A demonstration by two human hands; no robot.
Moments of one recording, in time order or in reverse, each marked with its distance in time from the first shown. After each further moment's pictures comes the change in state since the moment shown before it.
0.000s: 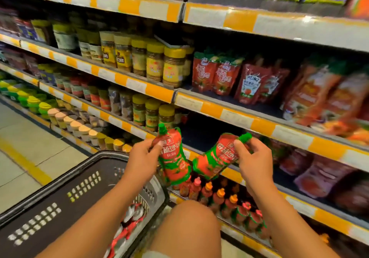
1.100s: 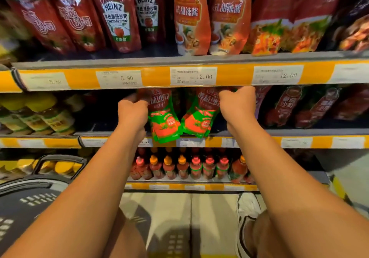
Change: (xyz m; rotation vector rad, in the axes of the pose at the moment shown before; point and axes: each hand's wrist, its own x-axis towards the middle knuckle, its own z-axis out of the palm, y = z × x) left_hand 0.061 0.047 0.271 -0.305 -0.143 -0.263; right_hand 0.076 0.085 -0.130 0.046 0.400 0.414
